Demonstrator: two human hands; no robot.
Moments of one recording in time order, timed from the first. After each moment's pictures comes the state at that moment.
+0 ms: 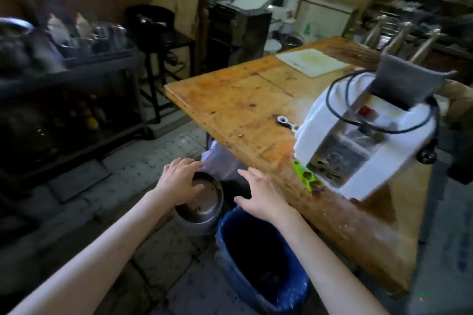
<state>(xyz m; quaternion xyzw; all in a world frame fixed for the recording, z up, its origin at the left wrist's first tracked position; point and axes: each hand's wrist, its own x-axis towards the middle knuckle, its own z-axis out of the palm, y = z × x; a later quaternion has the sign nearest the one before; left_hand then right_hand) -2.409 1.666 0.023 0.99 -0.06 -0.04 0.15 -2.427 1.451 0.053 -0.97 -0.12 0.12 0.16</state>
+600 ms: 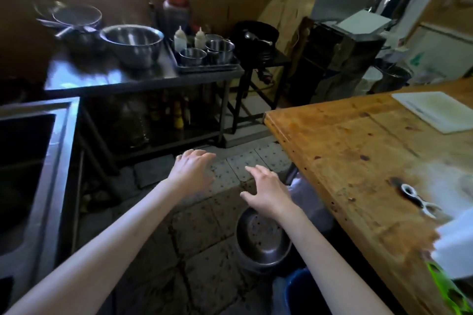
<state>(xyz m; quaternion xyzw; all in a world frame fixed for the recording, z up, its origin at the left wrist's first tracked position) -2.344 1.908 0.030 0.98 0.11 -0.02 0.15 -2.295 1.709 0.048 -0.94 -0.27 0.15 0.13</state>
